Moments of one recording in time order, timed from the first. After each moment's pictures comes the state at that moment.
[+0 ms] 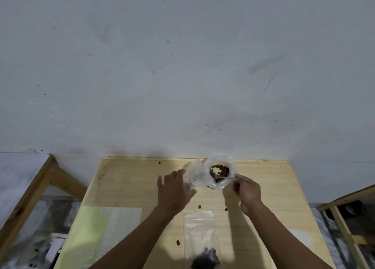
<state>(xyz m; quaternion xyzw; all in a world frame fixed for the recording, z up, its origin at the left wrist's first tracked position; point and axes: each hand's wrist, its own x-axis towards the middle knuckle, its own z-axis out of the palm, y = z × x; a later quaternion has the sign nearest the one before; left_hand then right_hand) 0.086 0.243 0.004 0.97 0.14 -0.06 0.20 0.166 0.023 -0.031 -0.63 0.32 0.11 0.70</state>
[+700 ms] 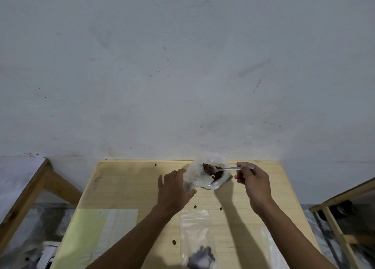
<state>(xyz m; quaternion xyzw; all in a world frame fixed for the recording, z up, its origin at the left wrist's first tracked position) 0.085 0.234 0.010 0.96 0.11 -0.03 0.24 0.140 0.010 0.066 -0.70 0.15 0.03 0.69</state>
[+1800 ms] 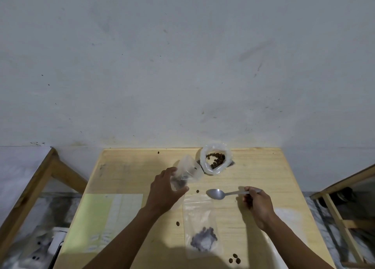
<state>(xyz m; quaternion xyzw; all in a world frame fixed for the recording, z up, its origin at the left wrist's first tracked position) 0.031 0.256 0.008 0.92 0.14 -0.01 0.36 0.085 -0.037 -0.029 -0.66 0.30 0.15 0.68</state>
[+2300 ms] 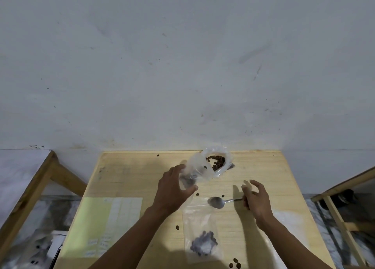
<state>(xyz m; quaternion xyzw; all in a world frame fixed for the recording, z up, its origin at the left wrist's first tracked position) 0.043 0.236 0.024 0.92 0.10 0.03 0.37 0.086 -0.026 -0.008 -0.75 0.22 0.13 0.61</state>
